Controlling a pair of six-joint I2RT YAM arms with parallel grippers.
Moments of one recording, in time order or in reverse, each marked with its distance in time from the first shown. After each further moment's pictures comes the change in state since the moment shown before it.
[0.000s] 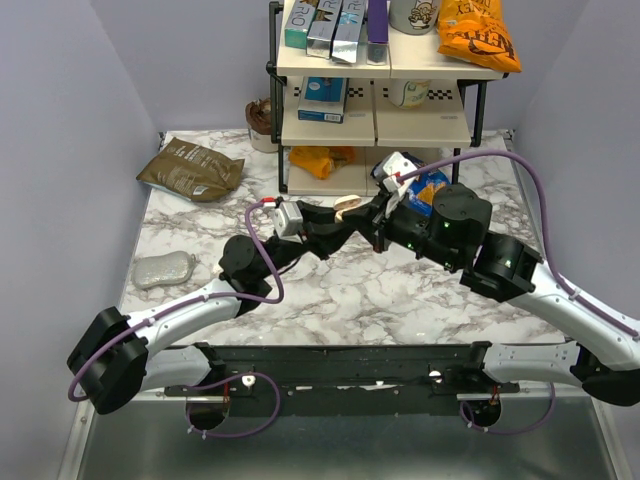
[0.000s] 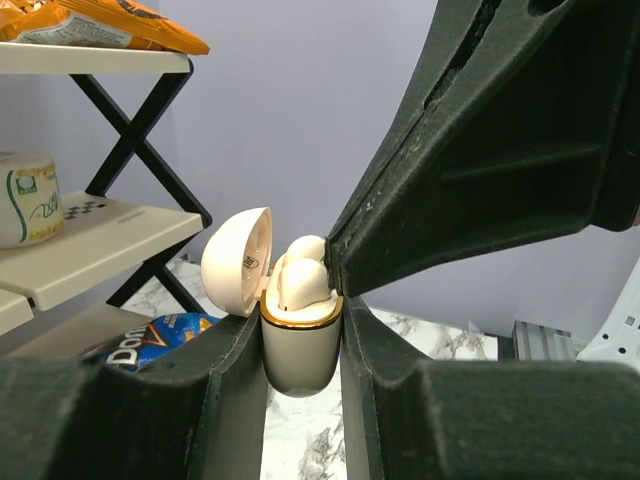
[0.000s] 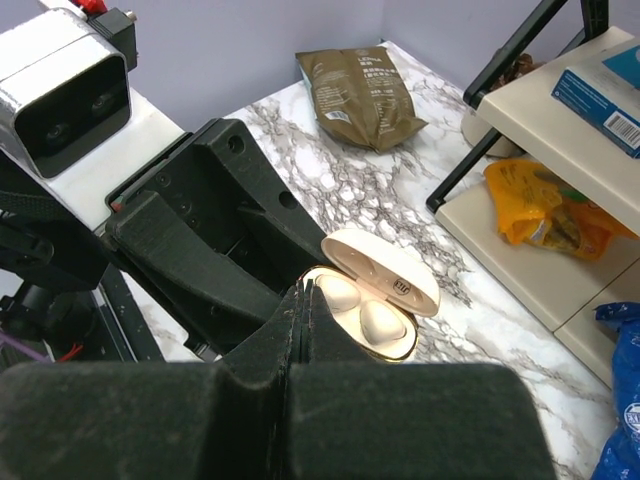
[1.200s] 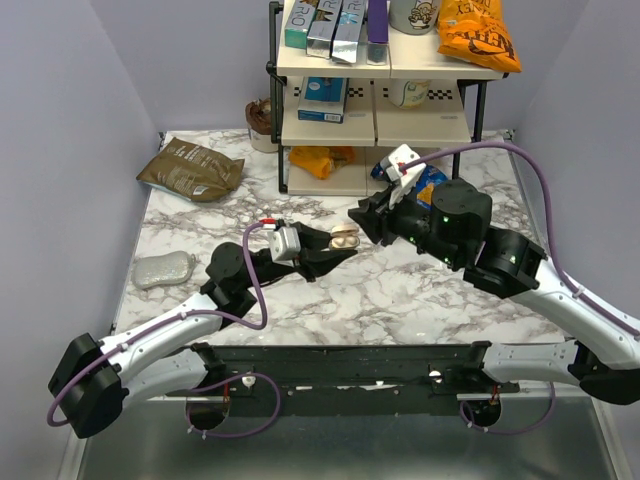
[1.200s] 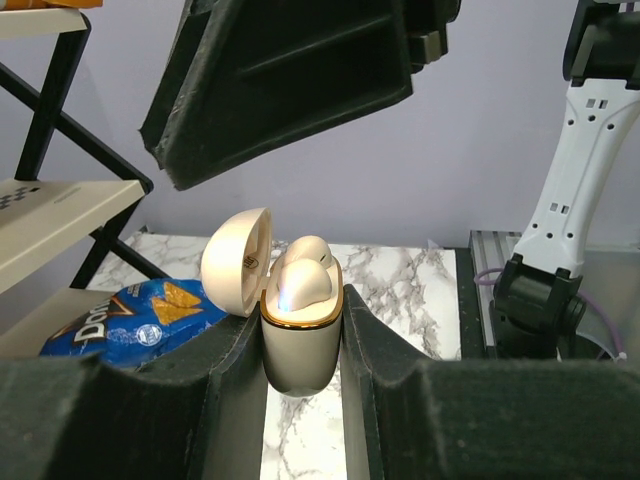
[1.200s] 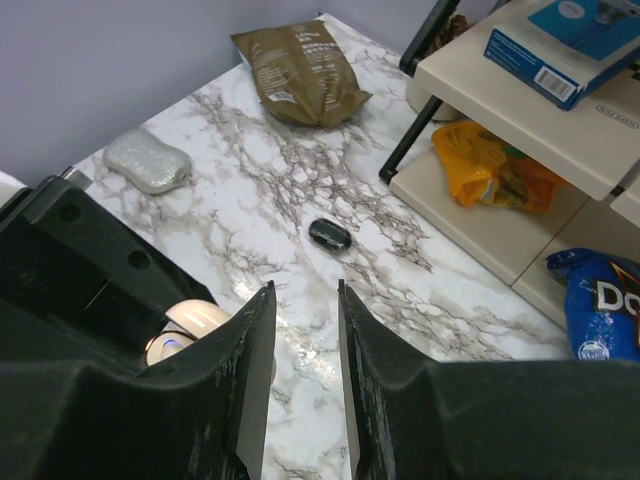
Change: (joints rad) left arm 0.000 -0.181 -0.065 -0.224 0.196 0.111; right arm -0.005 0.027 0.063 -0.094 0.132 0.034
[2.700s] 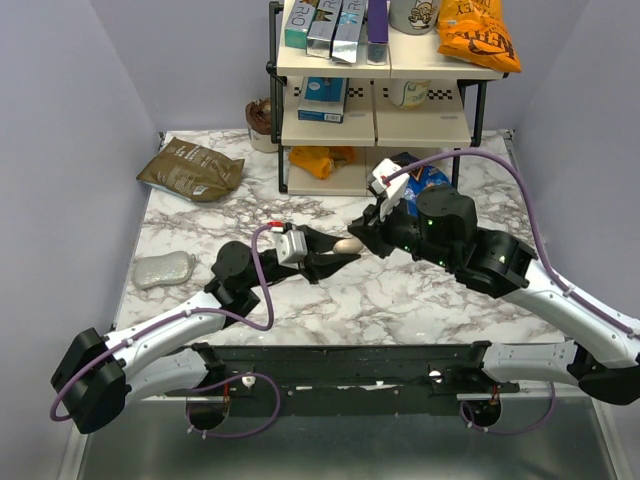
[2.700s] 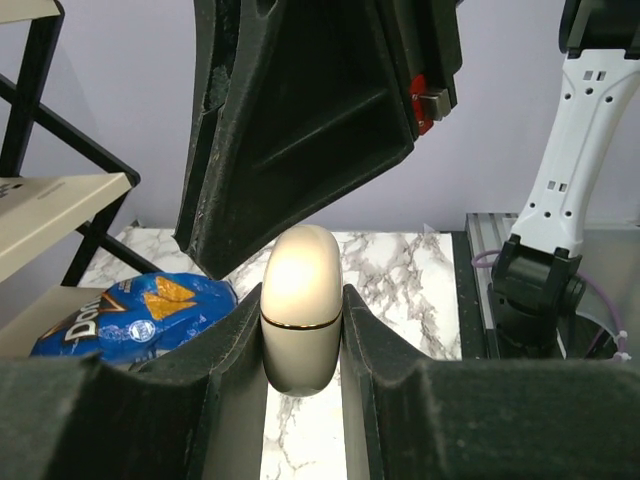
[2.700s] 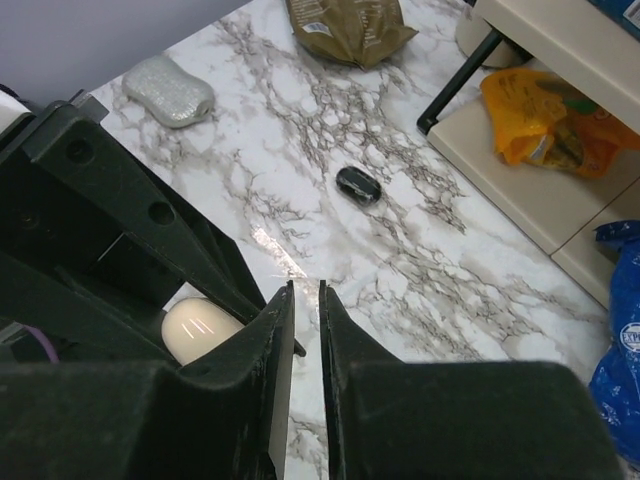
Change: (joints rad) left arm -0.002 0.031 0.000 0.003 0.024 0.034; right arm -0.010 0.000 -0.050 -0.066 -0.123 0.002
